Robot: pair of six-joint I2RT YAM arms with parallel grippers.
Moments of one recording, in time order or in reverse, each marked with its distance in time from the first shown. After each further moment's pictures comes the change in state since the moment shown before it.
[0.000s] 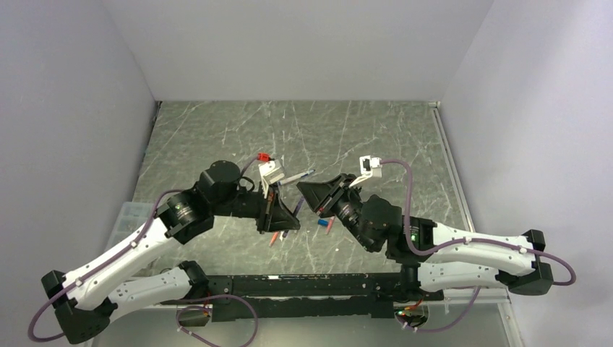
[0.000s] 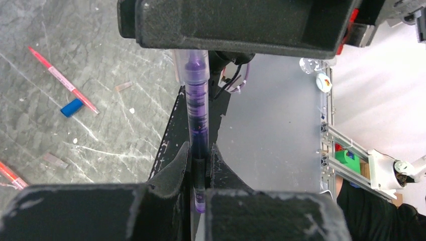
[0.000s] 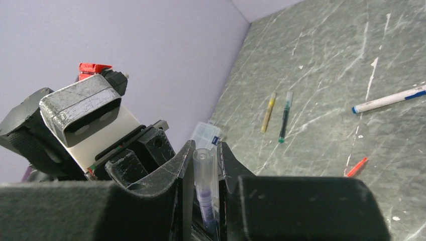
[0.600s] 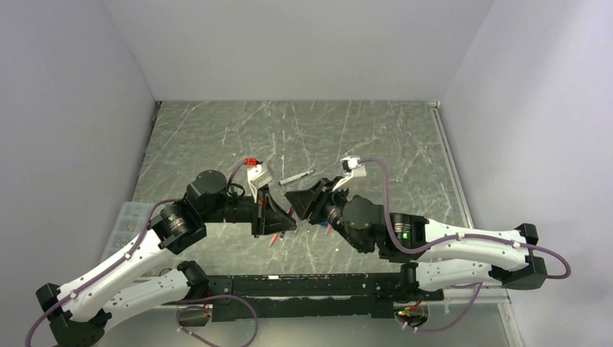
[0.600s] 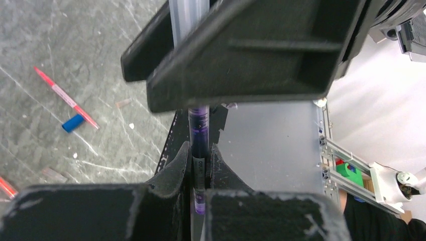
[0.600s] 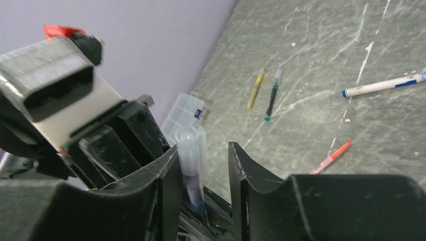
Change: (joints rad) left arm 0.014 -0.132 -0.137 0.137 0.010 -0.055; right arm 0.036 0.071 0.112 -0.130 -0.031 -0.031
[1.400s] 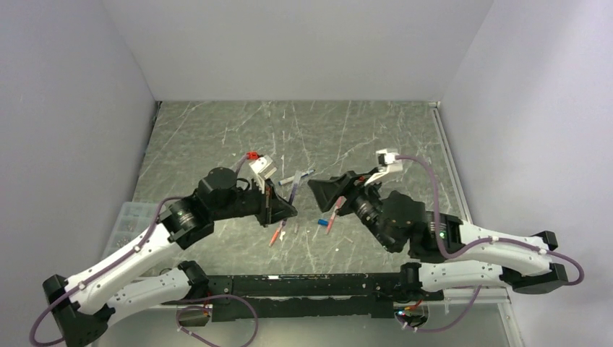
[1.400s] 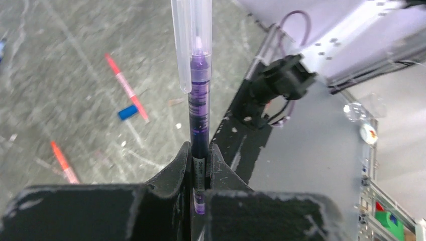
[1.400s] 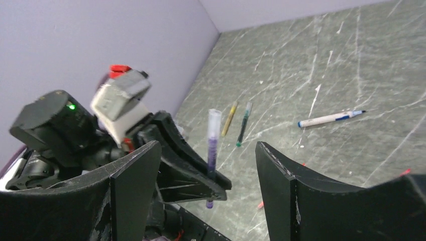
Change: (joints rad) left arm 0.003 0.042 -0.010 0.012 -0.203 0.003; right arm 0.010 -0.130 0.056 -0.119 0.105 -0.162
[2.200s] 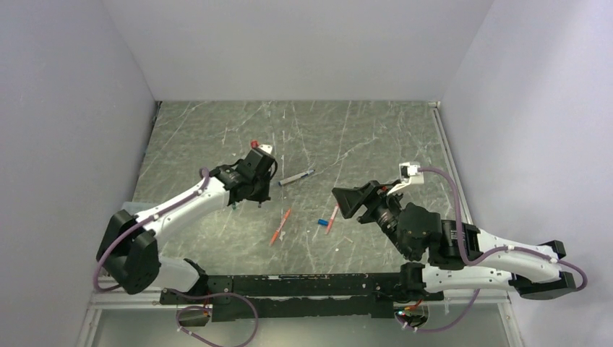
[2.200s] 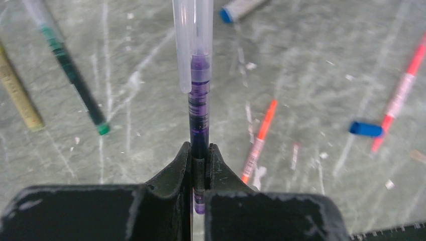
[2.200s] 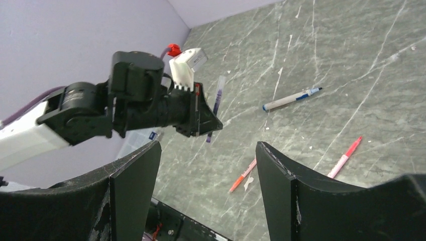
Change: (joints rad) left arm 0.143 0.511 0.160 -0.344 -0.620 -0.037; right arm 0.000 -0.206 -0.140 -0.160 0.093 0.102
